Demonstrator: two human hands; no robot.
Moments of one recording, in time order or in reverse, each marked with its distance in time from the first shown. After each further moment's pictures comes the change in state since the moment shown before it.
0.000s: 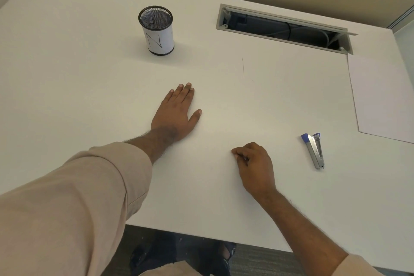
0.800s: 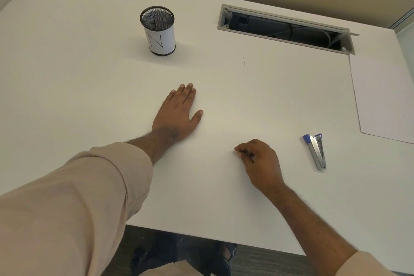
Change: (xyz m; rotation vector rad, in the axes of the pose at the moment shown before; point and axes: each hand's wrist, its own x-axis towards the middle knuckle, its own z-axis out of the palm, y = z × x) left_hand 0.000 0.000 0.002 -0.001 0.008 -0.003; right_hand 0.011 0.005 -0.013 -0.001 -0.031 -0.085
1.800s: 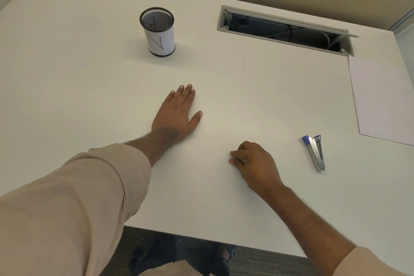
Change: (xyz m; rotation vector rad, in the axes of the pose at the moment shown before) left_hand 0.000 0.000 -0.002 0.006 -0.002 0.008; right_hand 0.000 -0.009 -0.003 -0.249 -0.142 -0.120
